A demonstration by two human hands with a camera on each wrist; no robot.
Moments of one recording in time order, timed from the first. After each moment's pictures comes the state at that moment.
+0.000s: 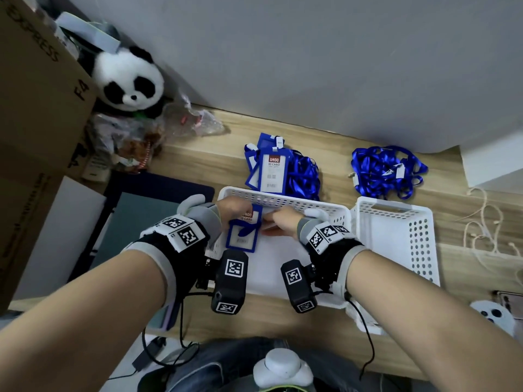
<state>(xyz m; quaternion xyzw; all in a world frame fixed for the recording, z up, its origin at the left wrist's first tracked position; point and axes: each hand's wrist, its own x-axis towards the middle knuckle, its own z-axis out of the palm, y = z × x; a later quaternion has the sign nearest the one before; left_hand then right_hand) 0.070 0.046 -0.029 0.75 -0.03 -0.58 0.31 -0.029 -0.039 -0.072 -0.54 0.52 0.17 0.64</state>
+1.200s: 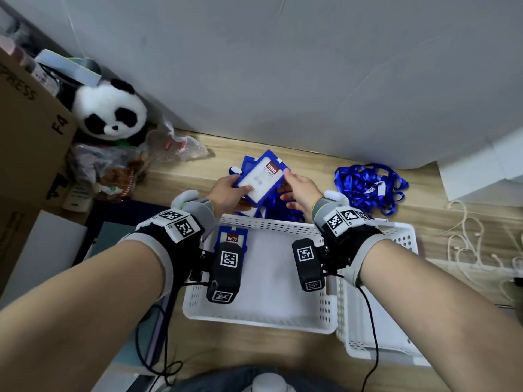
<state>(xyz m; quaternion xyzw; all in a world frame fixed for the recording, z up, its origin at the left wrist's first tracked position) 0.098 -0.011 -0.009 0.74 -0.10 -0.50 0.45 -0.016 -0.131 -0.027 -0.55 0.51 -0.05 0.66</state>
